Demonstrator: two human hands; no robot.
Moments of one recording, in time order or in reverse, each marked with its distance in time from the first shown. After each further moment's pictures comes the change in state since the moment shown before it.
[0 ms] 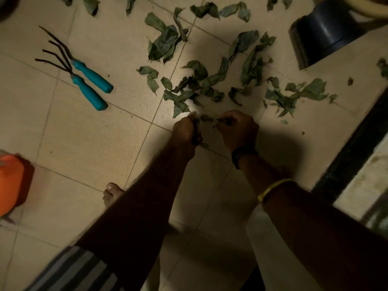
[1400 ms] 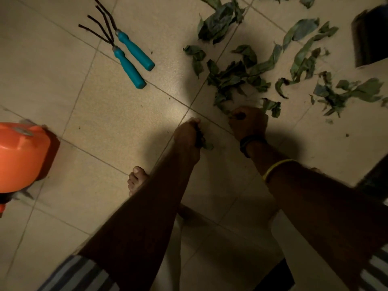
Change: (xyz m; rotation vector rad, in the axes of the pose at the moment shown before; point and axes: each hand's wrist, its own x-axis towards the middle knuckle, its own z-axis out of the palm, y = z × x) left_hand 0.001 -0.005 -0.106 -0.182 0.161 -0.009; right_hand -0.010 -0.017 0.090 -0.248 -0.108 0.015
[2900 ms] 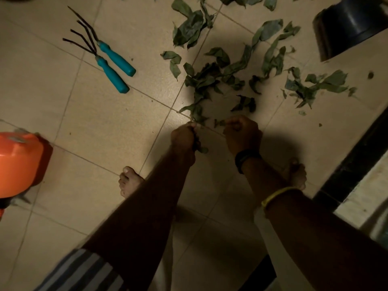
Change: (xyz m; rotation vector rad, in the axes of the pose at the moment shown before) left_hand -0.027 -0.026 0.024 0.157 -0.050 0.048; right_hand -0.057 0.010 -0.062 0.228 0.036 0.170
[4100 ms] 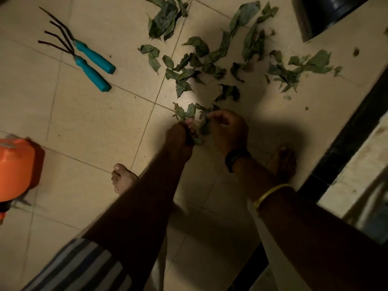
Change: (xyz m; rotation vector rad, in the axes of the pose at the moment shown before) left_hand -0.002 -0.022 0.024 -0.117 -0.084 -0.135; right_hand -0.017 0.010 -0.021 0.245 -0.033 -0.096
